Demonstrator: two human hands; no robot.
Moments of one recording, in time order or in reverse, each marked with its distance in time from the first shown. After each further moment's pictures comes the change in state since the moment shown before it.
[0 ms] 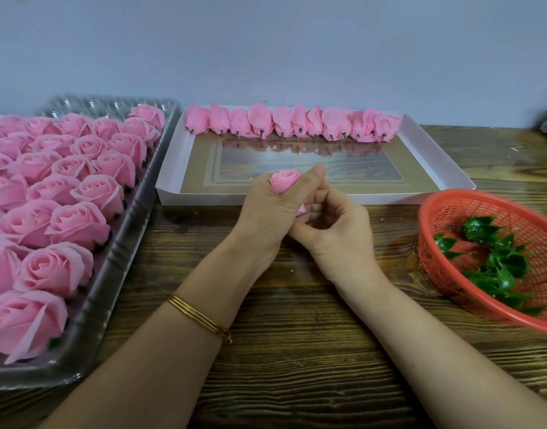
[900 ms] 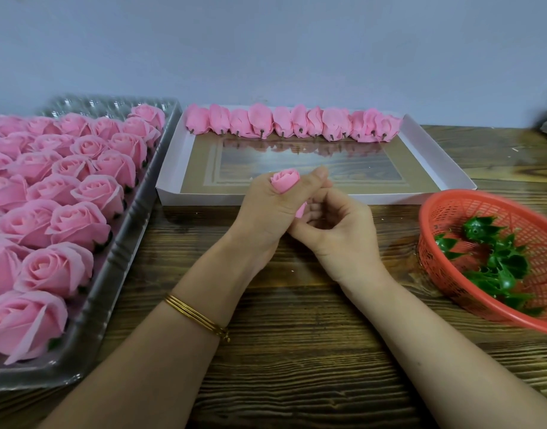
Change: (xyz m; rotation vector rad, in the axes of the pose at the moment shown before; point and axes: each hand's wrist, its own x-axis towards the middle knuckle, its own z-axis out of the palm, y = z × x) left_hand 0.001 0.002 -0.005 0.026 -0.077 -0.008; right_hand 0.000 -0.002 -0.003 0.029 -0.049 -0.013
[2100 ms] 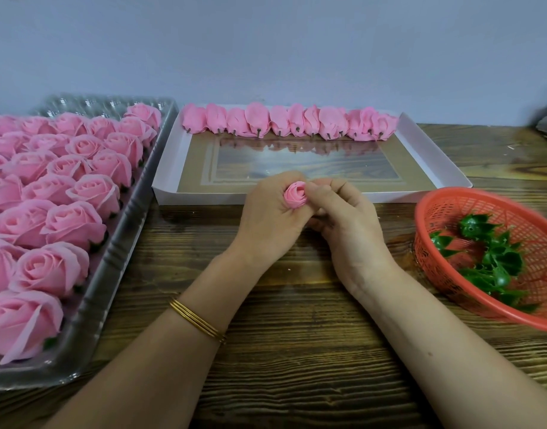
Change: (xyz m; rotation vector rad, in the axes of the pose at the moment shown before) left_hand 0.001 -0.012 -0.006 0.677 0.045 0.398; right_hand 0.006 -0.002 -0.009 0.425 0.075 0.292
